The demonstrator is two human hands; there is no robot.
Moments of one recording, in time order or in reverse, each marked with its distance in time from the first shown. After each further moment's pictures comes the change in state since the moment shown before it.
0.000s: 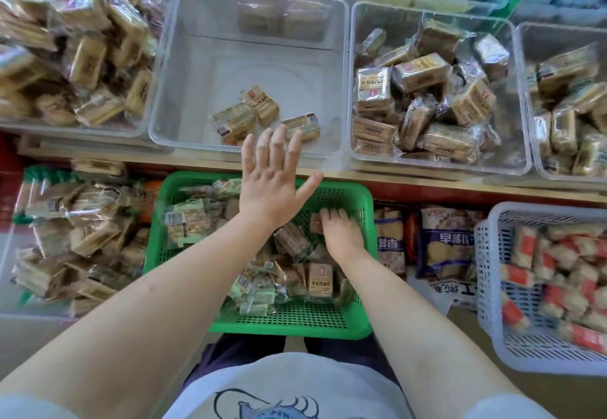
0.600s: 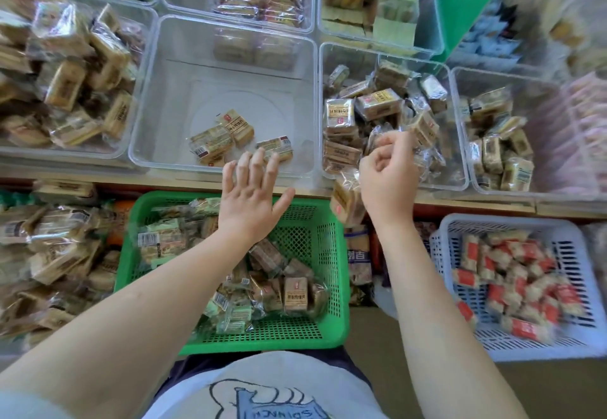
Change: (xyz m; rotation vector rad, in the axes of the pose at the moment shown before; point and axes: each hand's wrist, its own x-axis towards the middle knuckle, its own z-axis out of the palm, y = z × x) left_hand 0.001 -0.003 -0.009 -0.023 -0.107 0.008; right_hand -0.065 0.053 -0.205 0.888 0.915 0.228
